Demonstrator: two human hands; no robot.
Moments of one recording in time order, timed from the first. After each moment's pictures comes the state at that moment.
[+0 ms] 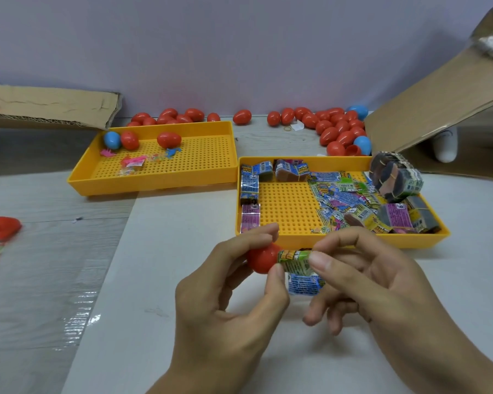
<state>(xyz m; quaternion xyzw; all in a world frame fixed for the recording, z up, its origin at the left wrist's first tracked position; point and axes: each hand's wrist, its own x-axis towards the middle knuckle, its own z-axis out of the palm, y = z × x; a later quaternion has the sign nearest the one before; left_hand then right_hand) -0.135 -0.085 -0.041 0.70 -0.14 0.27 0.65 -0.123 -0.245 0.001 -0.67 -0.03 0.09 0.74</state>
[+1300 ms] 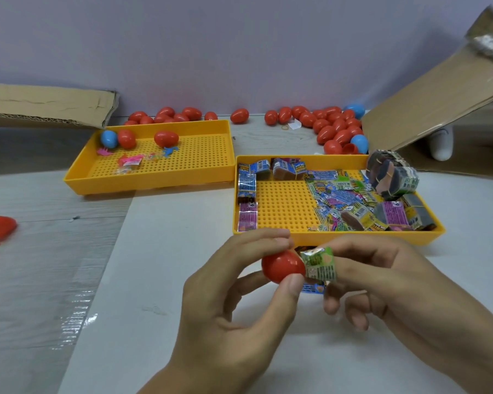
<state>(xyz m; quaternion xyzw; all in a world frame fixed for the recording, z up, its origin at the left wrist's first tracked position) -0.138 -0.084 -0.035 0.70 -0.18 0.22 0.66 -0.110 -0.261 0.012 -0.69 -0.02 0.19 0.70</state>
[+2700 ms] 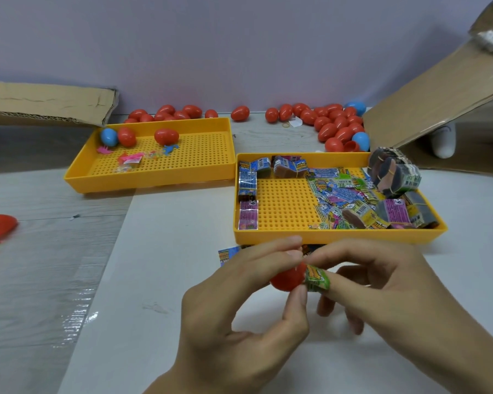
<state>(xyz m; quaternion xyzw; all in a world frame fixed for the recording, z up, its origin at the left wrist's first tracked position) -0.138 -0.080 -0.025 0.77 -0.21 0.21 0.56 -0.122 -0.254 0.011 -0.78 -0.08 0.07 0.61</state>
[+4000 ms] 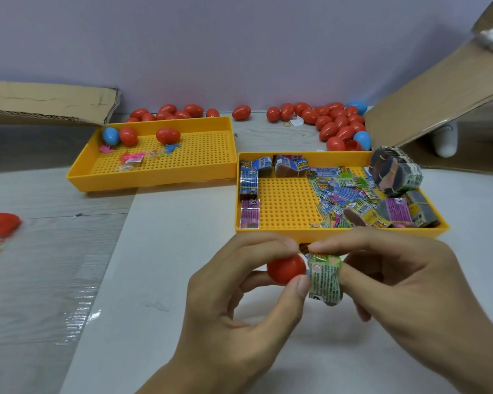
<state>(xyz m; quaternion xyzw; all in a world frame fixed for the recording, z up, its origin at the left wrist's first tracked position) -0.136 -0.084 -0.037 0.70 -0.21 0.23 0.65 -0.122 -0.254 0.007 -0.77 -0.15 -0.06 0.62</state>
